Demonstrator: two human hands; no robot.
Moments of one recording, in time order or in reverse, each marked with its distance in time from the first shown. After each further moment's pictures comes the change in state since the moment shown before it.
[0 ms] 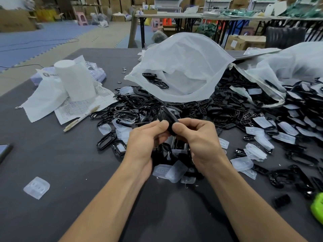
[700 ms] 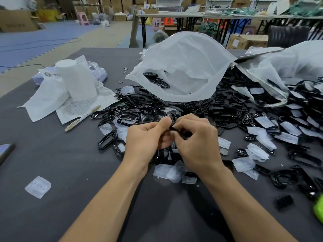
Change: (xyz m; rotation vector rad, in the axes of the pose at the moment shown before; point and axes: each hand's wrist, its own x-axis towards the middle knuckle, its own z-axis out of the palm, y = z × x) left_hand 0.004 0.000 -0.005 0.182 0.061 0.033; right_hand -0.006 0.012 -0.002 -0.826 0.098 -0.659
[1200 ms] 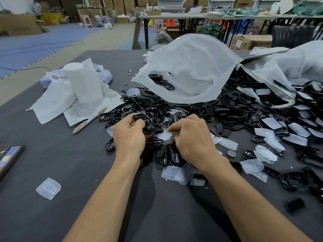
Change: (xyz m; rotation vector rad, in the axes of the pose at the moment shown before) left_hand 0.029 0.001 -0.035 0.138 0.355 0.123; right_hand 0.024 -0.006 0.020 -0.265 -0.344 0.151
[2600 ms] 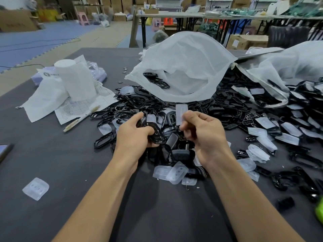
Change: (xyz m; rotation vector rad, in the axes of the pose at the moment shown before) left_hand -0.012 -0.001 0.009 0.023 -0.210 -0.096; right_hand -0.003 0.017 -0.024 1.275 0.108 0.541
